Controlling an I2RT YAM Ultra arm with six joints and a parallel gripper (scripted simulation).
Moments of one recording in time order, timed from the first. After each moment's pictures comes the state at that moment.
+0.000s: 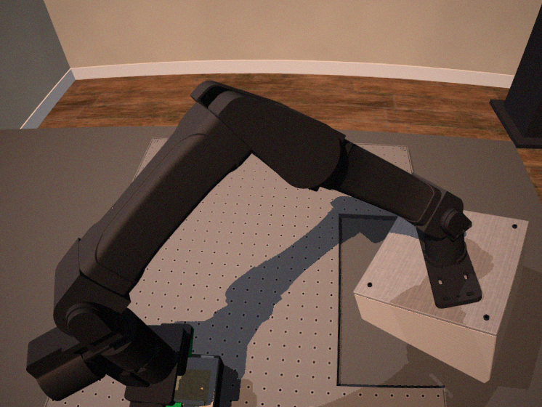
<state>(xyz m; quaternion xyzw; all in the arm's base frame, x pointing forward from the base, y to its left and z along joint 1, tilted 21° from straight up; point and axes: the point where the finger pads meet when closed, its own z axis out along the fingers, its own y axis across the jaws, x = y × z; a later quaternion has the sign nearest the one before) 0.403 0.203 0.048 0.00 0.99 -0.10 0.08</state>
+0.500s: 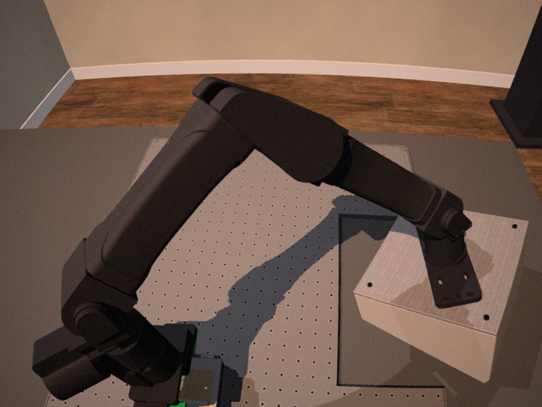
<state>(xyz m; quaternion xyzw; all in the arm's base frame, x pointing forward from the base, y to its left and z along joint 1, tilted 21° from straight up) 0.400 0.202 0.045 0.00 0.99 -0.09 0.09</state>
